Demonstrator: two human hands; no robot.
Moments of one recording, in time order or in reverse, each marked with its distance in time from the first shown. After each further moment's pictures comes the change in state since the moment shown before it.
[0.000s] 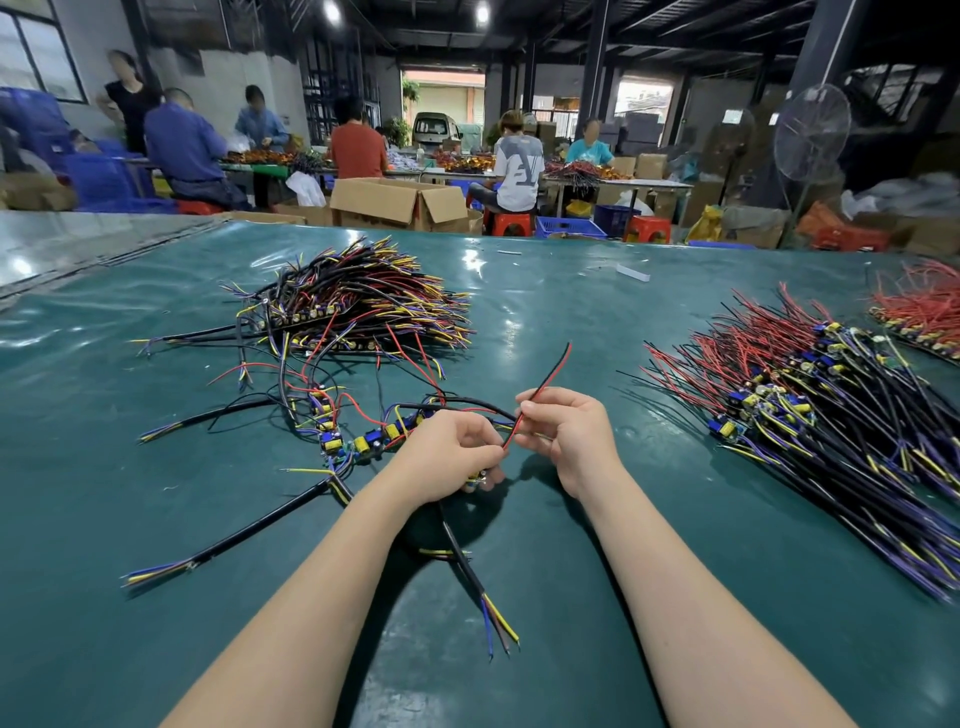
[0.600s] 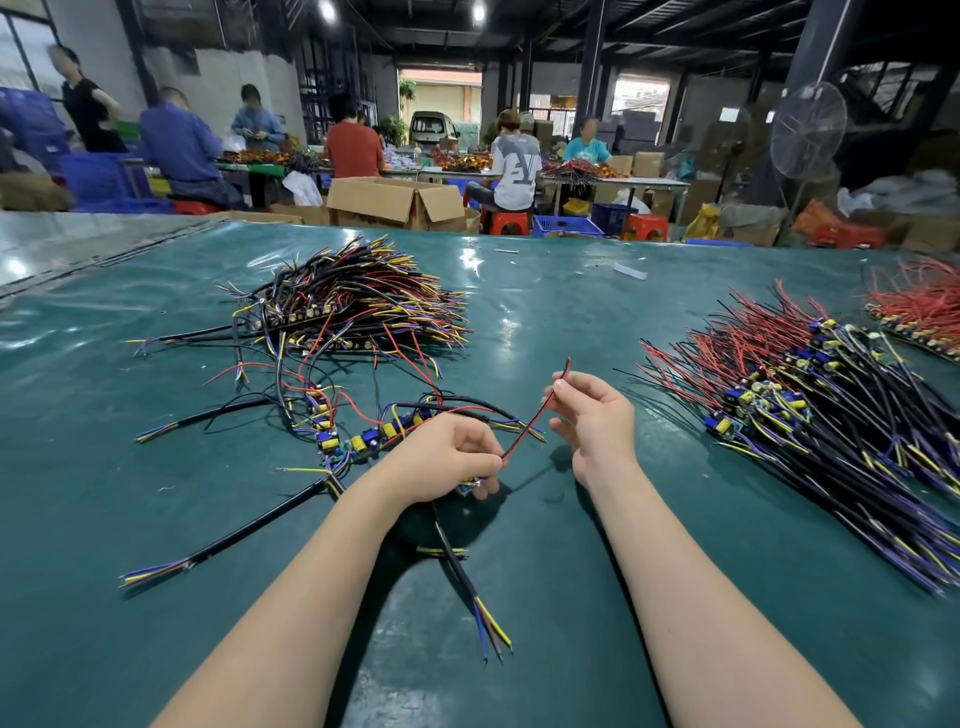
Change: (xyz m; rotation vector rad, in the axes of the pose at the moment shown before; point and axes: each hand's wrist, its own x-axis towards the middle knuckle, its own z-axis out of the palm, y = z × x) left_hand 0.003 -0.004 -0.006 -0.011 -0.163 0.013; right_hand 0.005 -0.005 -0.012 0.086 0.261 -0.113
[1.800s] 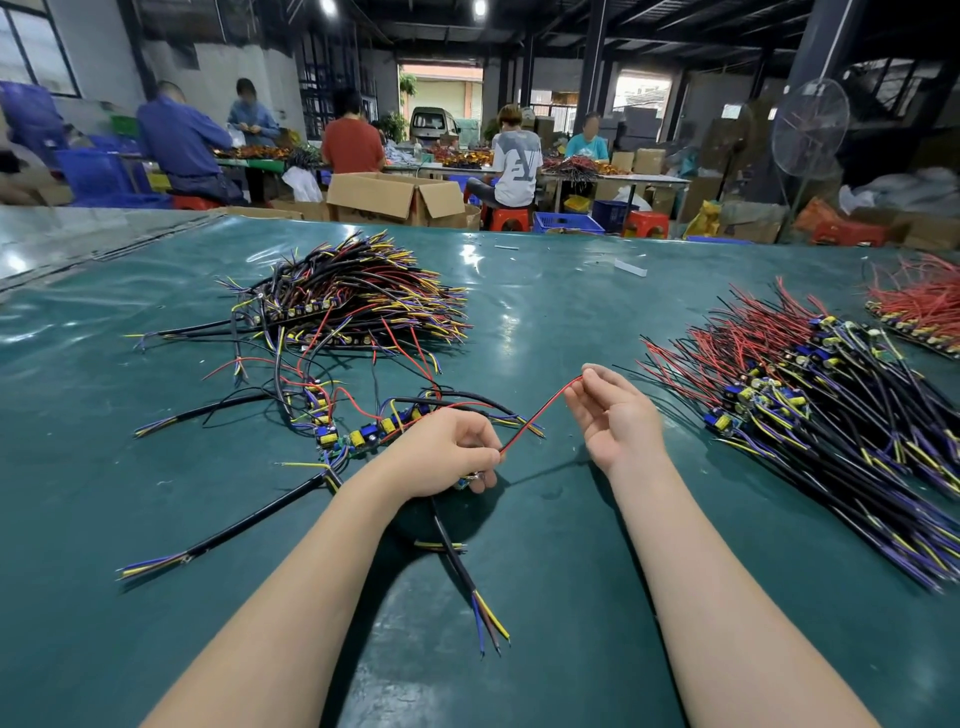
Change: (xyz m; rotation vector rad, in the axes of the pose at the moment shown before) left_hand -0.003 0.005 0.000 0.076 0.013 -0.009; right_hand 0.012 -0.009 -0.017 0.382 0.033 0.159
